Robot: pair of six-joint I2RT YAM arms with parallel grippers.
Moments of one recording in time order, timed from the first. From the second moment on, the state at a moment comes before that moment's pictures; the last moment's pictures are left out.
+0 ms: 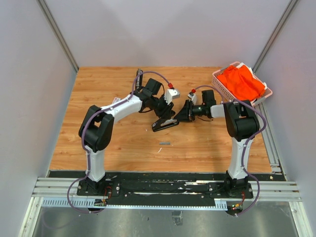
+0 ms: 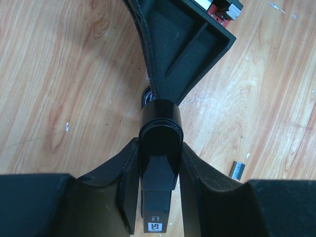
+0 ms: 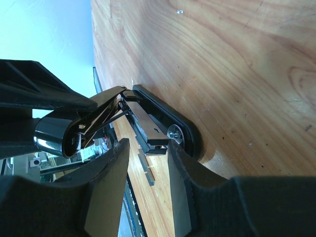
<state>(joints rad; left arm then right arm) -0.58 1.95 1.46 -0.39 0.55 0.34 0.20 2.09 1.11 0.17 -1.10 0.57</state>
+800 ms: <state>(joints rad) -0.61 1.92 1.43 -0.40 0.52 0.43 0.20 2.14 1.10 0.24 -1.12 0.64</state>
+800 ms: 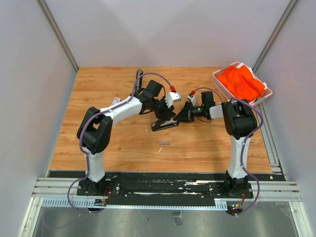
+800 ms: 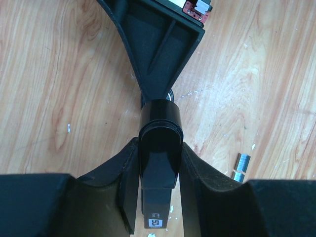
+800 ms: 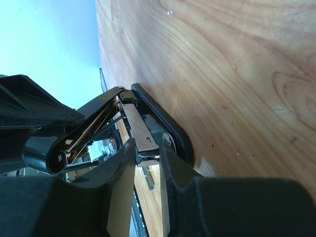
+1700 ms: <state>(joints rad) -0.52 1.65 1.18 -0.30 0.54 0.42 0.20 2.14 1.09 0.26 -1.11 0.61</state>
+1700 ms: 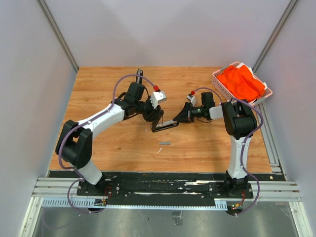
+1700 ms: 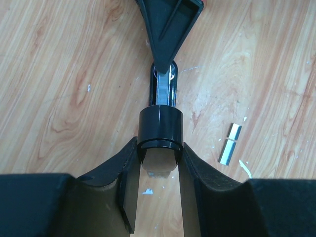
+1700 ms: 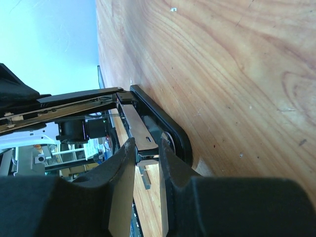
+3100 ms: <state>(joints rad) -0.36 1.43 0.83 -0.47 0.21 0.70 0.19 2.12 1.09 0.23 -1.10 0.56</state>
